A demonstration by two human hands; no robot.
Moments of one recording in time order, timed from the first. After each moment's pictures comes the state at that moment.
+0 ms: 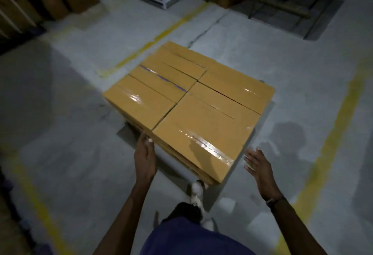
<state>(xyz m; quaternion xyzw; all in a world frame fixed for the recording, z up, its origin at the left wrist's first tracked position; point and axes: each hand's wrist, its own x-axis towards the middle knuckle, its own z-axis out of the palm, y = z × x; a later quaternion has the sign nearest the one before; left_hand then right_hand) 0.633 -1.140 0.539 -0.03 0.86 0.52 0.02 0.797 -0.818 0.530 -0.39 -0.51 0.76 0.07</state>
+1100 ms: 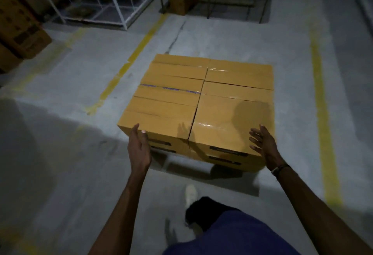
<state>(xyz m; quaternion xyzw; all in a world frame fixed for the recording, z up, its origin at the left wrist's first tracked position) 0.379 -1.419 0.562 0.14 0.86 0.49 0.04 0.645 -1.098 0.530 -0.51 -0.46 0.71 0.16</state>
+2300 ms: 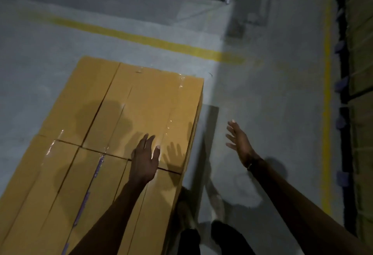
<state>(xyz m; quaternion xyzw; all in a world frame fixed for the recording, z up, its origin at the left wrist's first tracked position) 0.165 -1.069 0.372 0.85 0.44 0.01 0.31 0.449 -1.258 0.386 -0.68 0.02 0.48 0.55</state>
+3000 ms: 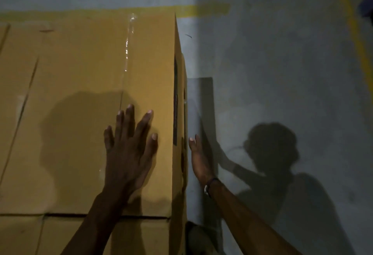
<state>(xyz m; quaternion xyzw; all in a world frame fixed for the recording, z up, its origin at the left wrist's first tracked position) 0.243 -1.013 0.103 0.95 0.28 0.00 0.16 0.340 -1.161 -0.021 -0.69 0.10 0.47 0.55</state>
